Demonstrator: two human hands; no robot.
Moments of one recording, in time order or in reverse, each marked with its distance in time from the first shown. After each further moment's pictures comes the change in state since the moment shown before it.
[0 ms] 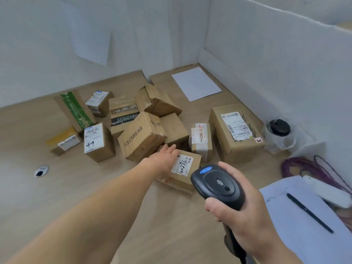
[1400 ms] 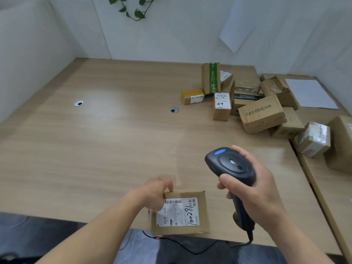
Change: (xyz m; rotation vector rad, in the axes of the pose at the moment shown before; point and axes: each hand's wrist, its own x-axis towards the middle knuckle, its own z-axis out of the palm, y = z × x) left_hand -0.445 -0.162 0.277 -0.646 -0.007 -0.355; right_hand -0.210 -0.026 0.269 -0.094 -0.464 -0.117
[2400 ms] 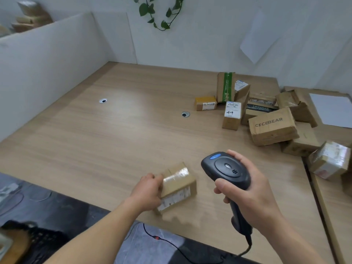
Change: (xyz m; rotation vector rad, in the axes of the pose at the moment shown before) left_hand -0.028 0.034 0.028 -0.038 0.433 -0.236; right_hand 0.008 -0.005 -0.049 0.017 -0.204 -0.003
